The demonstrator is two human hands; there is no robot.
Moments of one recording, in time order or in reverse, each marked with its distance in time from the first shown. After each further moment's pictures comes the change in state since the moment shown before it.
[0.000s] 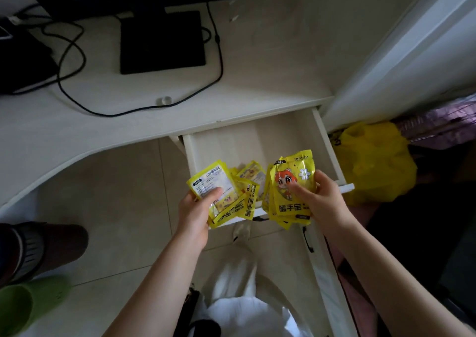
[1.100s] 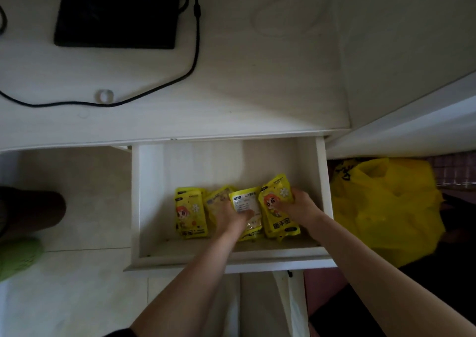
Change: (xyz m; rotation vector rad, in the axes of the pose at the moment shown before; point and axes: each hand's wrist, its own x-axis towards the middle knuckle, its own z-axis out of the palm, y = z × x) left_hand 0.158 -0.093 0.177 0.743 0.170 -0.145; right_hand 0.244 0.050 -0.054 -0.542 -0.303 0.373
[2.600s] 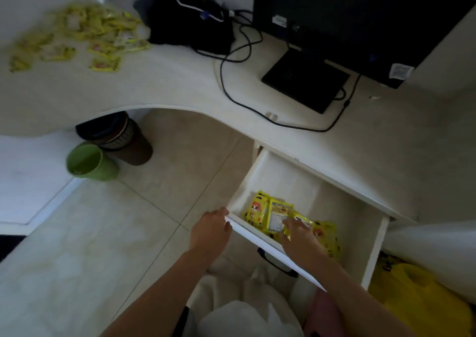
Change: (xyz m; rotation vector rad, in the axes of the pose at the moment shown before) left_hand -0.160 -0.113 -0.166 0.299 0.506 0.271; right_hand -0.151 -0.057 0.105 -0.996 -0.066 -0.561
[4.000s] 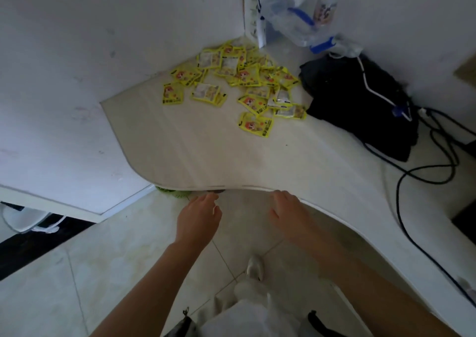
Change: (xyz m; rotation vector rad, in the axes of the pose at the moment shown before) left_hand 0.169 -0.364 -0.277 -0.068 0.425 -0.337; right_hand 0.222 -0.516 0.069 -0.393 -0.027 -0.607
